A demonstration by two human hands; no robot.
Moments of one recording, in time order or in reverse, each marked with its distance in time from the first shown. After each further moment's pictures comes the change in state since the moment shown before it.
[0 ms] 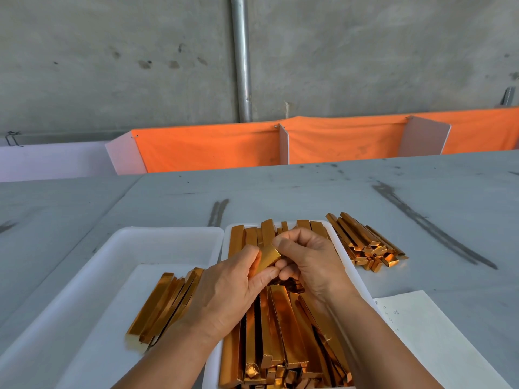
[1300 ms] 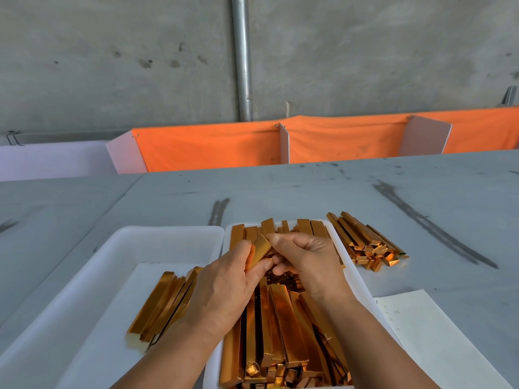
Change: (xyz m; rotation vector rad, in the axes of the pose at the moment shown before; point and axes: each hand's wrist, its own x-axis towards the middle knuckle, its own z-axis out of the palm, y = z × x) left_hand 0.001 0.003 -0.002 0.037 0.063 -0.056; right_hand -0.008 -0.001 0.006 -0.135 0.002 -0.156
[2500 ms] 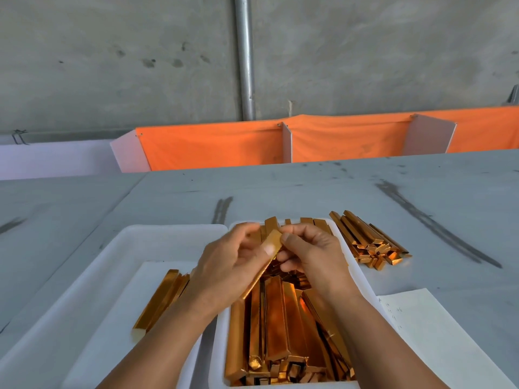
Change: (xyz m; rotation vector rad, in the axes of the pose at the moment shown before) left_hand 0.014 0.011 -0.029 -0.408 -0.164 -0.236; right_hand 0.005 0.005 -0.004 0.054 0.051 0.058
